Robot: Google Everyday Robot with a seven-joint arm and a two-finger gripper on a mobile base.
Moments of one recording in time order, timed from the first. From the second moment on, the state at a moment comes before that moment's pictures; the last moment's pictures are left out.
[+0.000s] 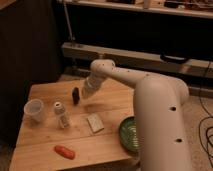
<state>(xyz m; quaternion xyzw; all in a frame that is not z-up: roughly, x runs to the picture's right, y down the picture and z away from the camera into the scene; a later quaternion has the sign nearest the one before) -0.125 0.041 0.887 -0.40 0.02 0.60 0.69</state>
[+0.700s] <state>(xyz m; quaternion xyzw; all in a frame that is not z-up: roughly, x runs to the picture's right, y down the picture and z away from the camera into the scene) -0.134 0.056 0.907 -0.40 0.04 0.59 0.70</state>
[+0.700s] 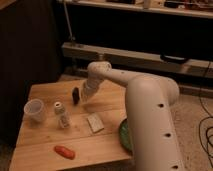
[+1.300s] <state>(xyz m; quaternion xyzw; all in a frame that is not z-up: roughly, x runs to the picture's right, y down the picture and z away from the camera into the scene) -0.139 0.057 0.916 -0.40 0.04 0.59 0.70</state>
